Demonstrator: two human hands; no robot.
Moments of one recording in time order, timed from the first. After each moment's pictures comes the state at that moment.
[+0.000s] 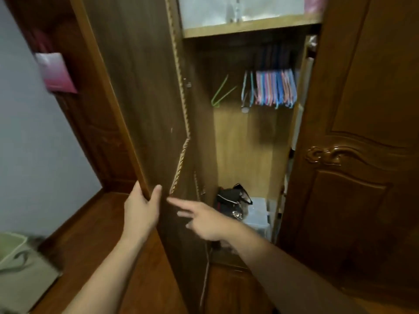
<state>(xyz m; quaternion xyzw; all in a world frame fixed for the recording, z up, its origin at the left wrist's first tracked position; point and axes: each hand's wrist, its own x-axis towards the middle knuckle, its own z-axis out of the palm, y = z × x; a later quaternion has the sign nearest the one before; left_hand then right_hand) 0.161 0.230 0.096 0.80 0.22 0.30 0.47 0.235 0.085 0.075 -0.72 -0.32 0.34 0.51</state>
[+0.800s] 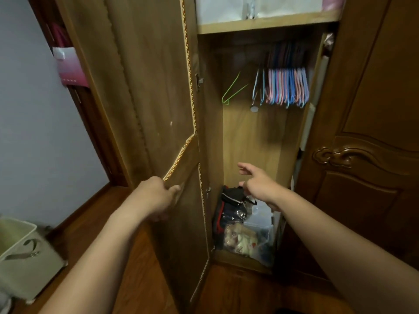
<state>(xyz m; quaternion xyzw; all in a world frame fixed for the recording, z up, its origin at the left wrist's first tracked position) 0.151 0.233 0.140 0.91 0.30 0.00 0.29 0.321 0.020 0.086 -0.82 -0.17 0.17 0.52</state>
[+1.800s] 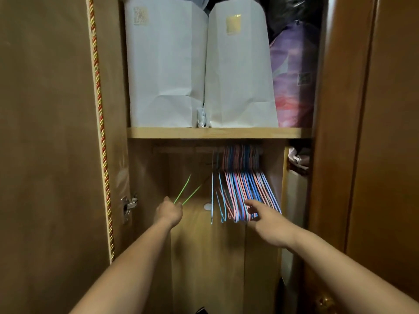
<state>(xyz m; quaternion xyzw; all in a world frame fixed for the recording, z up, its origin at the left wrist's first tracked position) 0.706 0.281 0.206 0.90 0.19 0.16 0.36 0.619 -0.006 0.246 -0.93 -0.15 -0.06 0.32</state>
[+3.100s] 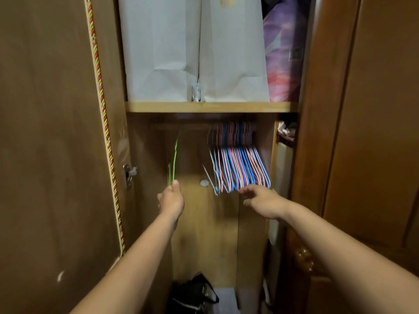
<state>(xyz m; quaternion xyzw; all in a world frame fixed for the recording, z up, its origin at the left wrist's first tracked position) 0.634 0.241 0.161 0.75 0.16 0.26 0.58 0.603 -0.019 0.217 -0.92 -0.12 -0.01 0.36</state>
